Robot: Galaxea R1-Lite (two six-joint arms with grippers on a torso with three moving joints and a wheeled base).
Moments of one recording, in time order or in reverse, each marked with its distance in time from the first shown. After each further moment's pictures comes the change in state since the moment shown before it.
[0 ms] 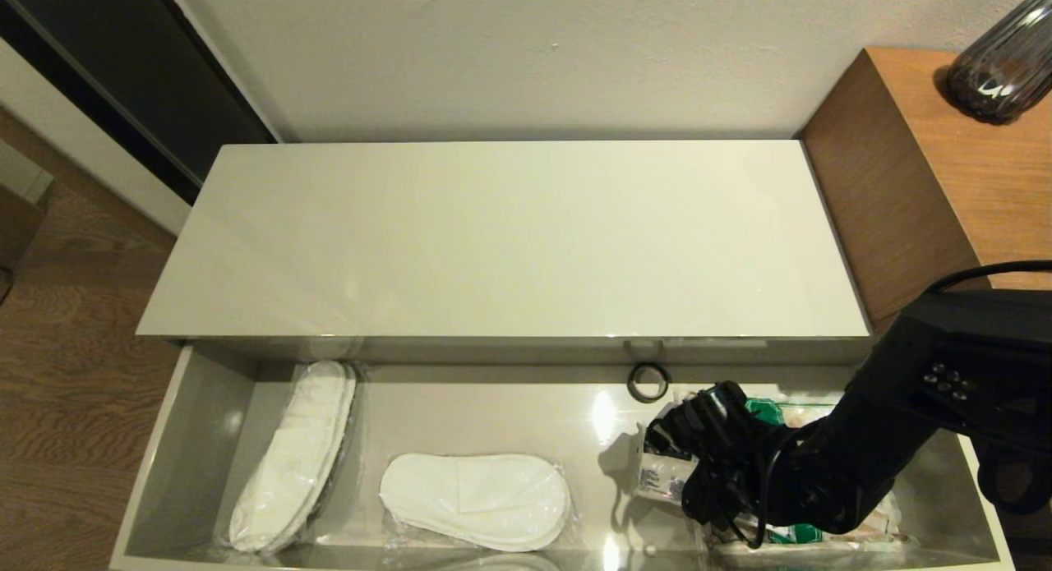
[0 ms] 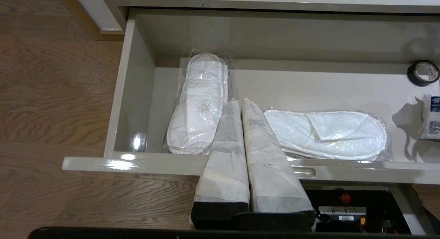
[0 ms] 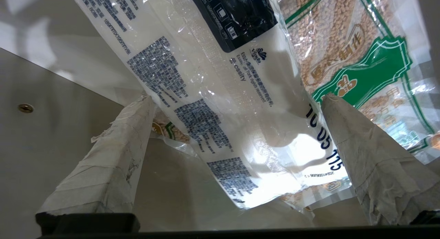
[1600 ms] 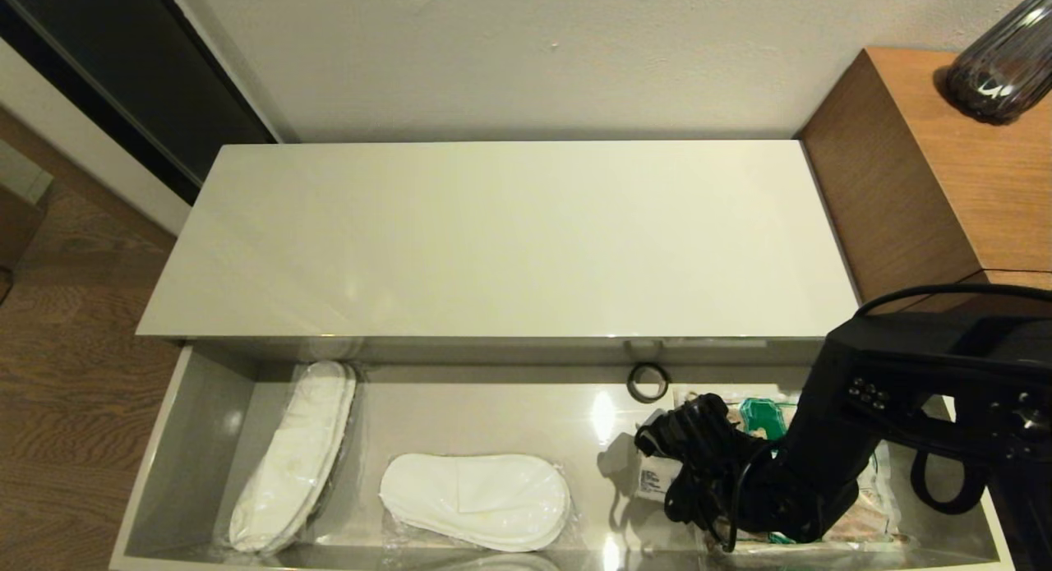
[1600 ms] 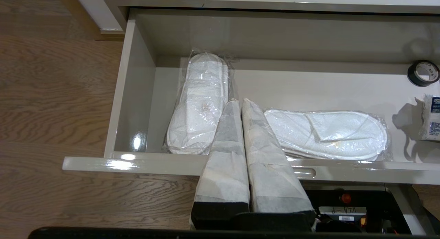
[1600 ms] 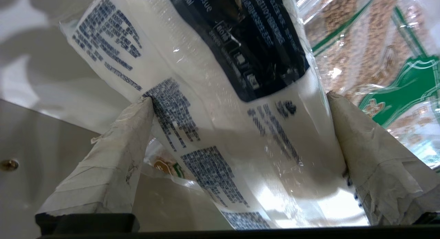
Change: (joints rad) left arm 0.001 0.000 0.000 0.000 0.000 0.000; right arm 0.000 0.136 -0.030 -0.131 -0.019 0.017
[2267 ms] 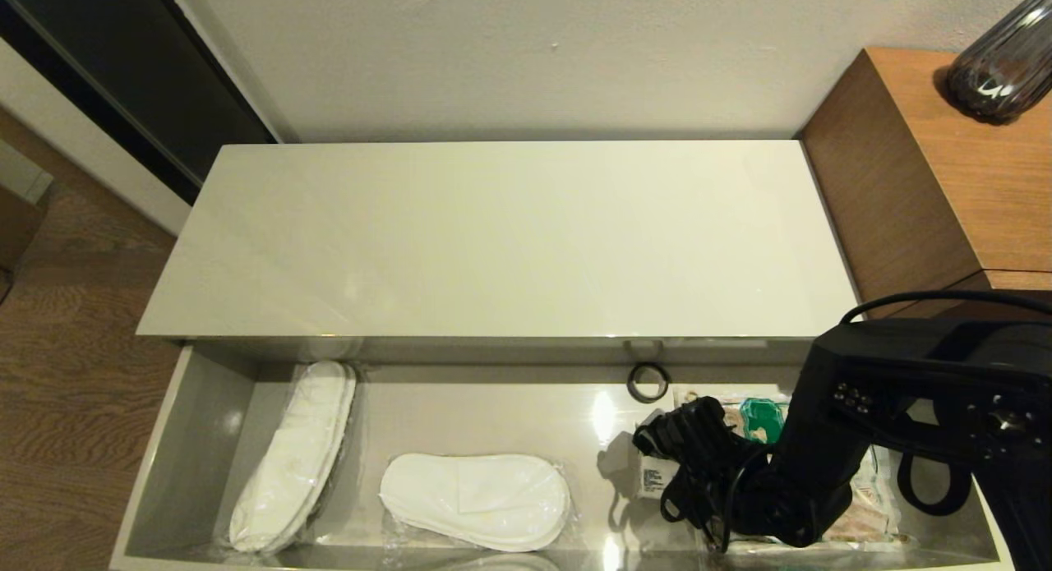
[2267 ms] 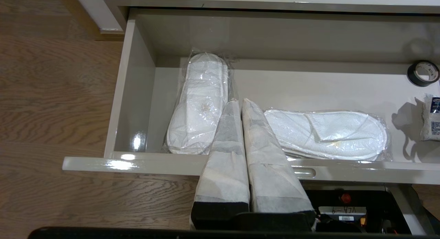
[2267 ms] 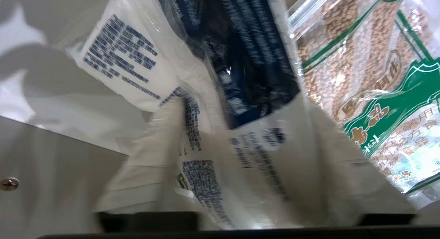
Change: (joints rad) left arm -0.001 0.000 0.000 0.000 0.000 0.000; right arm 0.000 0.029 0.000 -0.056 -0.017 0.013
